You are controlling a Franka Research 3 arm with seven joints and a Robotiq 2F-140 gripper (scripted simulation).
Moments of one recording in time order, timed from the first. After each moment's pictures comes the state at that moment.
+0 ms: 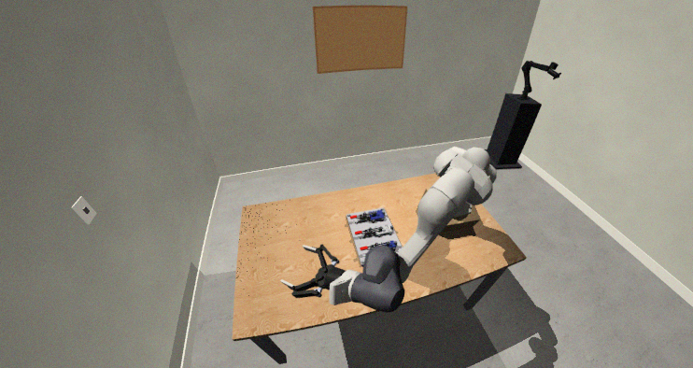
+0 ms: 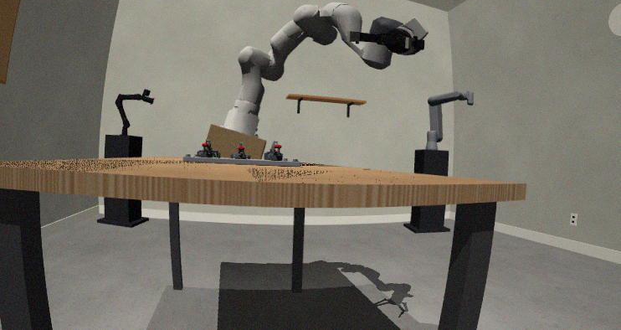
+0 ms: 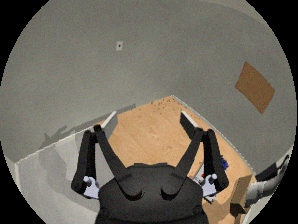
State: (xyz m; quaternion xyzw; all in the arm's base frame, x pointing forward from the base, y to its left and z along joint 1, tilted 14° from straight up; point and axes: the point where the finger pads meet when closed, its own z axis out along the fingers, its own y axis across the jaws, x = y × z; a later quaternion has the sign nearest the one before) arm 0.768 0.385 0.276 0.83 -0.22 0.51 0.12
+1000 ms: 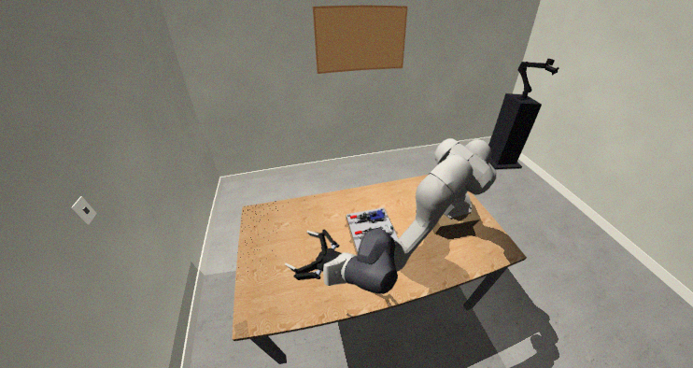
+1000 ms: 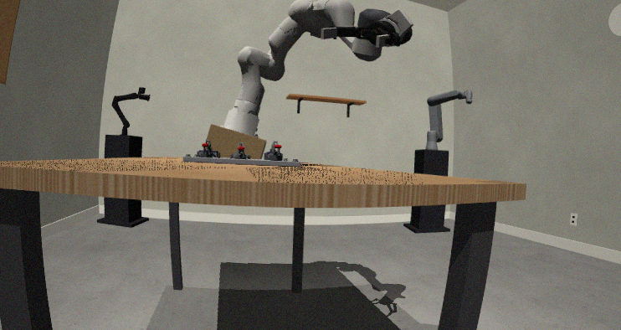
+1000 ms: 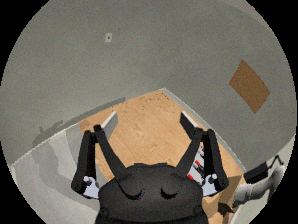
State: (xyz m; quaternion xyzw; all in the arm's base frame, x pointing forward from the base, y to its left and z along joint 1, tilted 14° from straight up) arm 0.758 0.322 0.262 0.85 -0.22 0.46 0.15
